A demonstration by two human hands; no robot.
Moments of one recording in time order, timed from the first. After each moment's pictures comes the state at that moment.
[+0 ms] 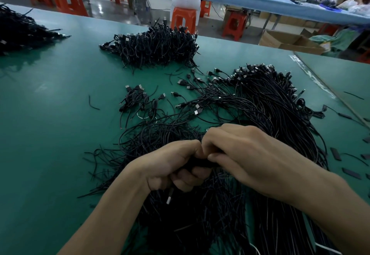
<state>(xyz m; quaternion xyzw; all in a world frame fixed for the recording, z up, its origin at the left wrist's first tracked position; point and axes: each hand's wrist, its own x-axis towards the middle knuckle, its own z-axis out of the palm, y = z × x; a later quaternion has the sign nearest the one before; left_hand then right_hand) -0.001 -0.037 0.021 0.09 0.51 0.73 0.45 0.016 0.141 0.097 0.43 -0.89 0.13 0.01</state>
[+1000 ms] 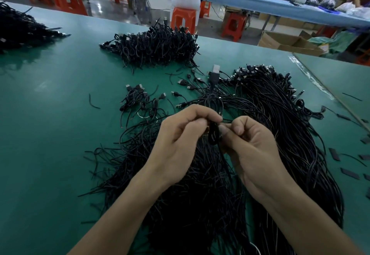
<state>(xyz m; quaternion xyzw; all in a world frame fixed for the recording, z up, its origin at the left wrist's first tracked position) 0.014 -0.026 0.037 0.18 0.70 0.68 -0.14 0.016 0.122 0.051 0.06 -0.63 0.77 -0.02</state>
